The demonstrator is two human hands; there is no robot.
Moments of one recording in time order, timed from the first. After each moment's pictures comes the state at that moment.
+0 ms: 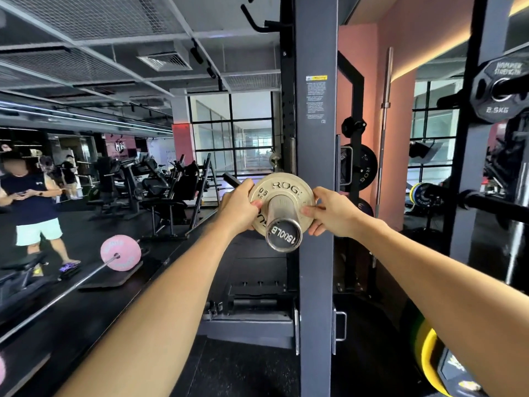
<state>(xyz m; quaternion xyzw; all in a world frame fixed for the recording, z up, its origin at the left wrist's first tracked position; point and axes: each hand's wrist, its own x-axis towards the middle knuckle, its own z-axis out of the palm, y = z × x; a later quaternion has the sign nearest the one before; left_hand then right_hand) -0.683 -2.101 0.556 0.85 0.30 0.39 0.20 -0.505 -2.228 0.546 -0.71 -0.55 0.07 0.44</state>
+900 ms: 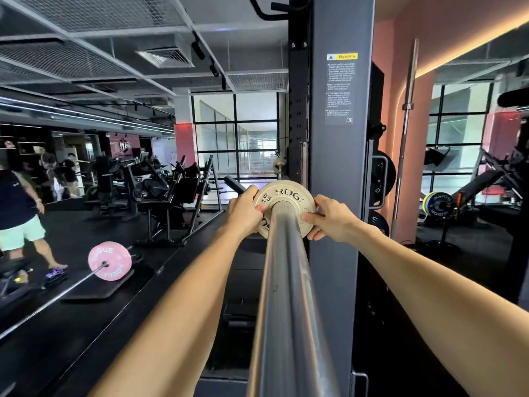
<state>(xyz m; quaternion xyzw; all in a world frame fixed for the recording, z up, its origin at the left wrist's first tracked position) -0.521 -1.901 0.553 0.83 0.34 0.39 0.21 -0.367 -2.042 0.554 -0.72 -0.53 0.09 0.44</state>
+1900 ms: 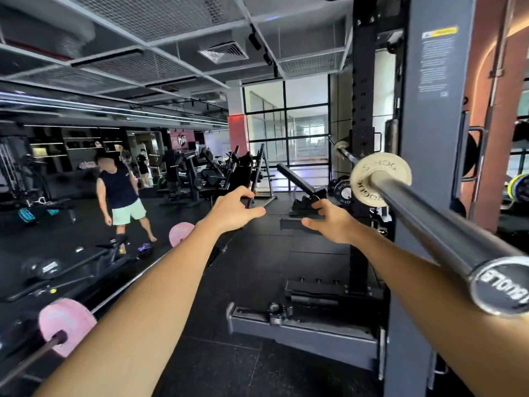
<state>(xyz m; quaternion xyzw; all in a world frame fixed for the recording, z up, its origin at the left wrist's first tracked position) -0.817 -1.900 0.545 0.82 0.44 0.29 0.21 -0.593 -2.008 0.513 -0.73 -0.57 0.14 0.36</state>
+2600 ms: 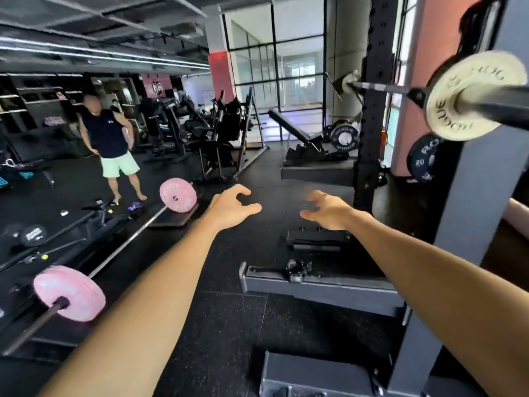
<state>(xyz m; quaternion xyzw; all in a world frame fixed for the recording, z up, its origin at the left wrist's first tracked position) -0.841 -1.750 0.412 0.82 0.47 0.20 0.27 -0.618 -1.859 0.390 -0.79 -0.53 0.18 0.25</state>
